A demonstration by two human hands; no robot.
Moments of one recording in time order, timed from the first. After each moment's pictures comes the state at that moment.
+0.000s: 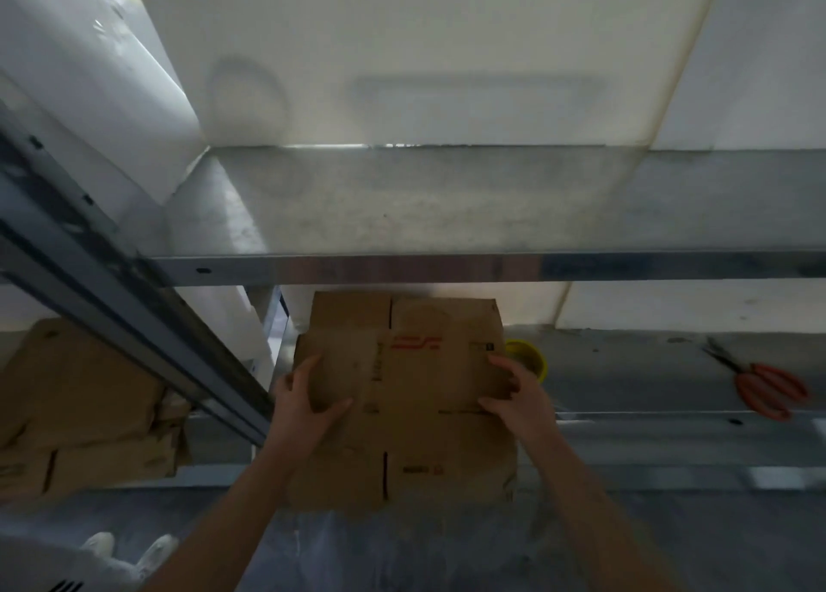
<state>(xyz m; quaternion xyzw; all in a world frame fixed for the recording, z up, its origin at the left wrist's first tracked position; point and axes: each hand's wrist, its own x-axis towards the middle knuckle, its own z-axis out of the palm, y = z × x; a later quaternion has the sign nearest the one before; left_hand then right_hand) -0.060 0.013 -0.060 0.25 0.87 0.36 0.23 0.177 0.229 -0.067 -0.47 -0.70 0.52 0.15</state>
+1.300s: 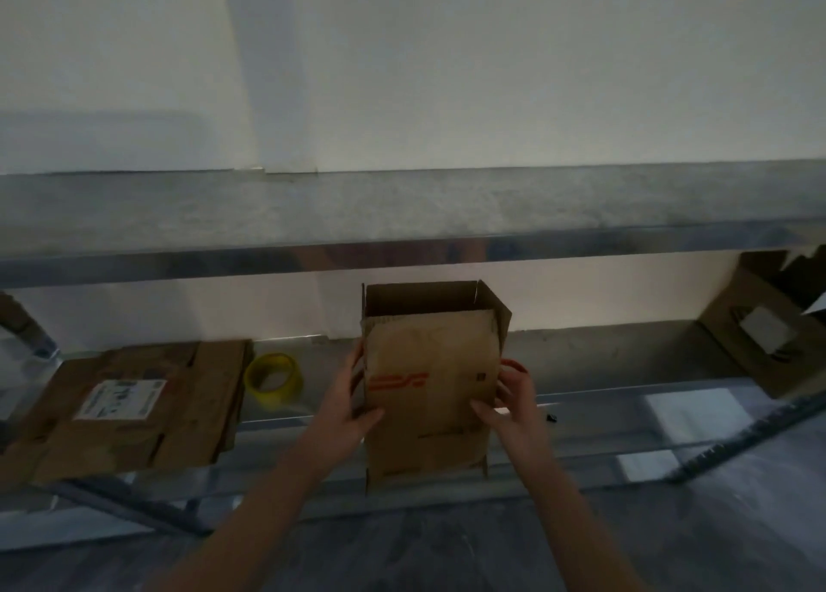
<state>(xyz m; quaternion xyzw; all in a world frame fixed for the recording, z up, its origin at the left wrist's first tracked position) 0.330 0.284 -0.012 0.43 0.66 0.50 0.36 0.555 0.428 -0.026 -0.41 -0.64 0.58 0.30</state>
